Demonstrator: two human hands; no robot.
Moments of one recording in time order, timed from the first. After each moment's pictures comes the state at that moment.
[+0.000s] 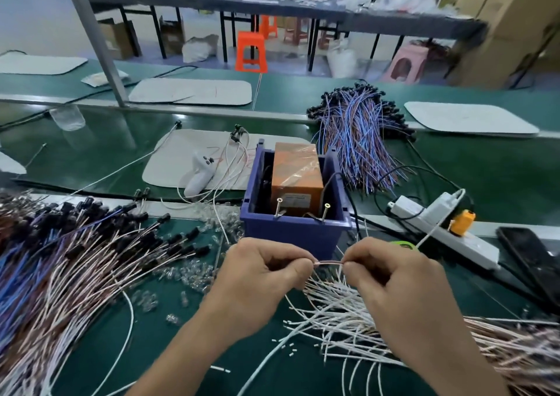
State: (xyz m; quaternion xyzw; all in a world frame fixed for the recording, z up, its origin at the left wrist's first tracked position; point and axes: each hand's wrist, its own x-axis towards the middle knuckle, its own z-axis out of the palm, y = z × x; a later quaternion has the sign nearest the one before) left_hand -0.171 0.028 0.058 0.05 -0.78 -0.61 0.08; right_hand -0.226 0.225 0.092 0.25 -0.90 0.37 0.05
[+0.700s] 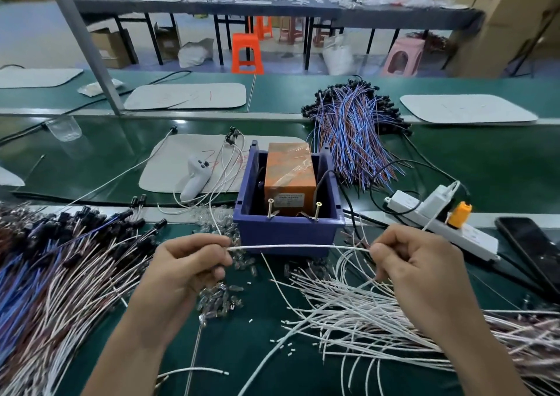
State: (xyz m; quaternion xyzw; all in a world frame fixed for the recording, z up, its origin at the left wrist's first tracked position) left_hand -0.151 -0.037 0.038 0.16 -0.57 -0.79 0.15; right_hand -0.255 0.252 0.081 0.17 -0.88 0.44 0.02
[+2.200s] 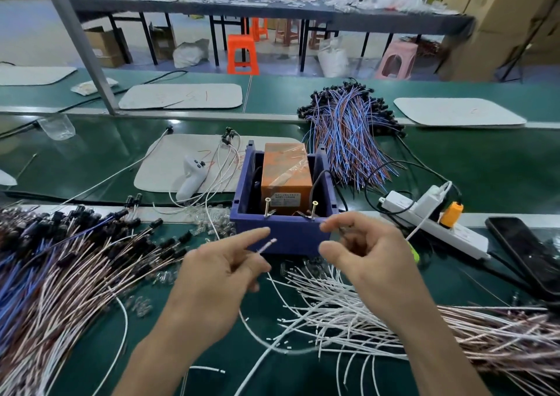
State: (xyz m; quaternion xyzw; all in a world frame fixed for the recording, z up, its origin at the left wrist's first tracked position) left_hand -0.156 0.011 0.060 0.15 -0.83 -0.52 0.13; right_hand -0.254 0.215 0.070 0.22 -0.79 0.57 -0.05
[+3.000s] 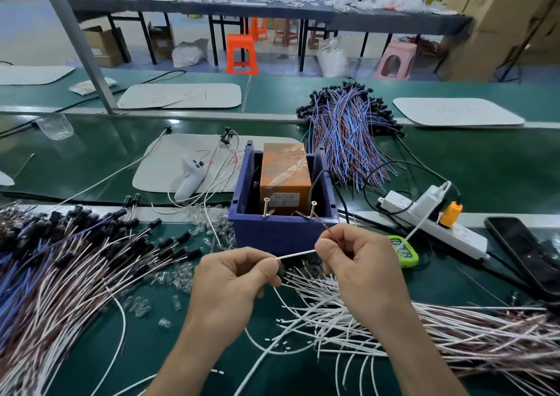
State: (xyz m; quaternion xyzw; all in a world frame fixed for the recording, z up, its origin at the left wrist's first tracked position) left_hand -0.162 0.030 0.040 0.18 -0.74 -0.64 0.14; right_hand -0.248 0.203 0.060 0.19 -0.81 0.56 -0.04
